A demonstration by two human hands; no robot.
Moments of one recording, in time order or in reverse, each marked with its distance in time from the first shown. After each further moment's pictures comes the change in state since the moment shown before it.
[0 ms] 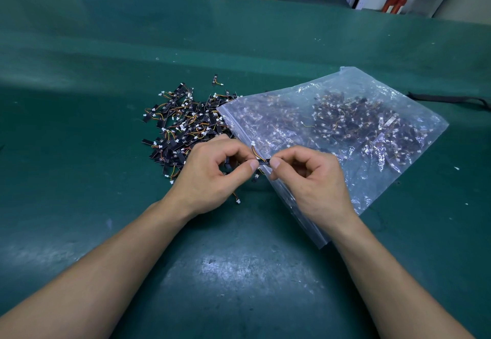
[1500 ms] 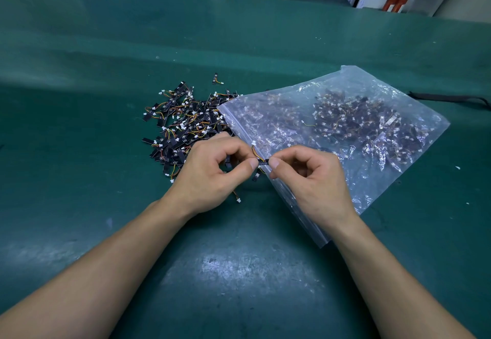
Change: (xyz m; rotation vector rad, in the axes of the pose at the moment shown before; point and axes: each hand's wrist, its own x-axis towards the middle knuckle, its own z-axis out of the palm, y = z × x) left_hand -0.001 -0.002 0.000 -0.017 0.016 0.001; right_hand -0.001 -0.002 0.002 -0.003 0.017 -0.005
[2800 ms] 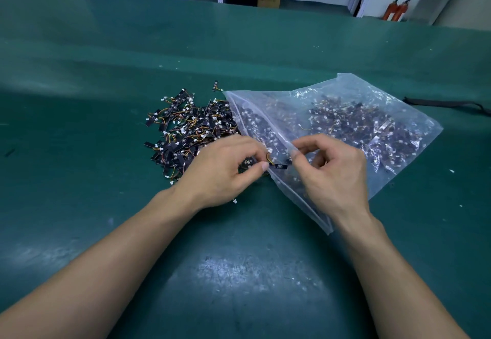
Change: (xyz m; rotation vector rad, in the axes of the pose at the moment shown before) left_hand 0.016 0.004 0.008 0.364 -0.180 0.160; right_hand 0.009 0.006 -0.030 -0.440 0.260 -0.167
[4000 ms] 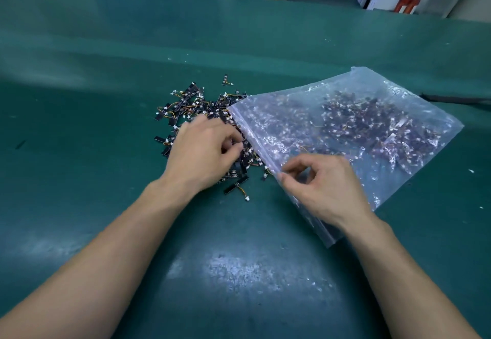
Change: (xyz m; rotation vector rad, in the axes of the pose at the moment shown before) left_hand -0.008 -0.030 -0.021 0.305 0.036 -0.395; right_hand -0.010 0.007 0.017 -0.139 -0.343 0.035
